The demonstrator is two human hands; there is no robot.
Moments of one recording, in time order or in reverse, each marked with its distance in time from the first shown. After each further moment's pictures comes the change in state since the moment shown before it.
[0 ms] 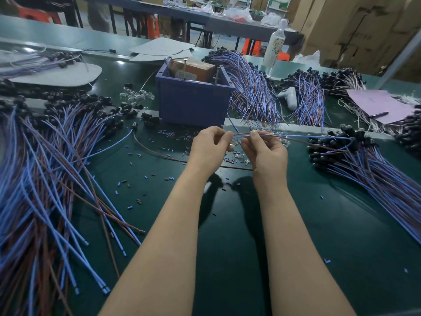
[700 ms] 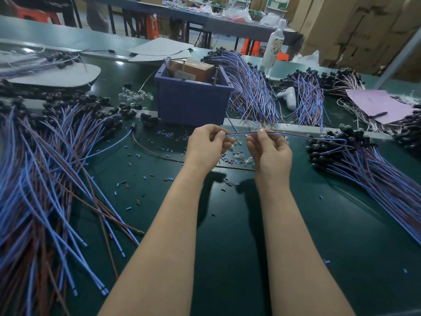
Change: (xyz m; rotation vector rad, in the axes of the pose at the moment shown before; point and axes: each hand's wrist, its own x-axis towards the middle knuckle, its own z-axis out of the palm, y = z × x) left_hand 0.001 0.004 -0.001 -0.142 0.021 -0.065; right_hand 0.001 -0.003 -0.002 0.074 0.048 -0.036
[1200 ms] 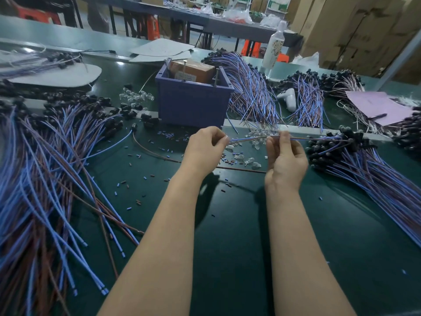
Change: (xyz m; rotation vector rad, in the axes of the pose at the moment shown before) left_hand 0.001 -0.002 -0.010 0.417 -0.012 0.124; right_hand 0.006 -0.012 -0.010 0.185 0.191 -0.053
